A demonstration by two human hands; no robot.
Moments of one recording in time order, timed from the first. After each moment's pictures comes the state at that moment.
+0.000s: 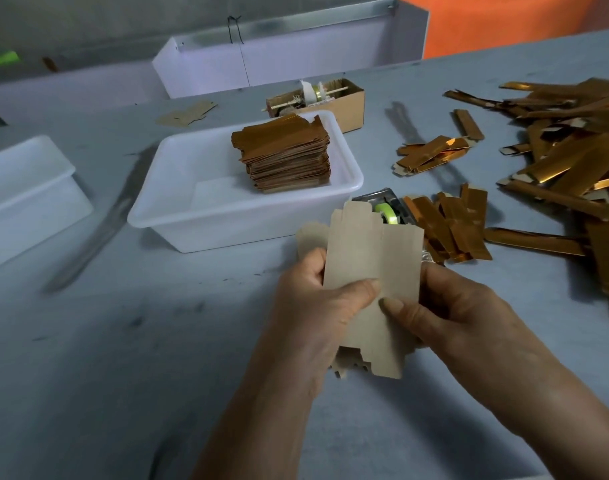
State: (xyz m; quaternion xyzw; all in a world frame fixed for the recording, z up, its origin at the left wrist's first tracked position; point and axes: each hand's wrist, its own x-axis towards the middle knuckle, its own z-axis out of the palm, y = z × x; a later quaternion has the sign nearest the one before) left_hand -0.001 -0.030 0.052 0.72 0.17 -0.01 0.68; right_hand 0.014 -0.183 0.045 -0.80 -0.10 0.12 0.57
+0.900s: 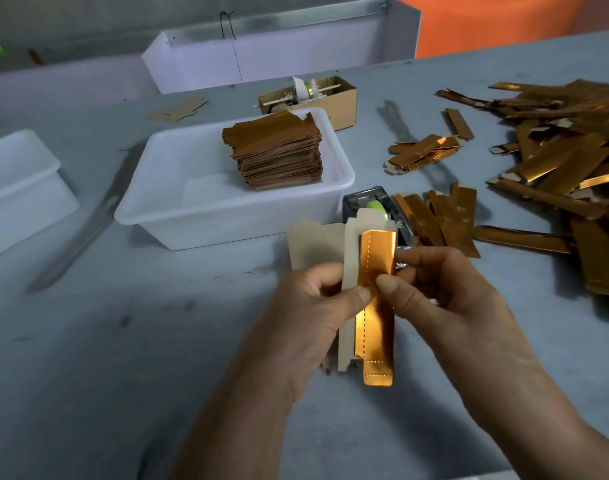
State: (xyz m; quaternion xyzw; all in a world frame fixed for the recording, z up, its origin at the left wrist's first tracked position) left_hand -0.008 -0.029 0.059 0.73 0.10 -0.09 0.67; right_hand 0.009 -0.175 0.045 -0.78 -0.04 0.03 0.62
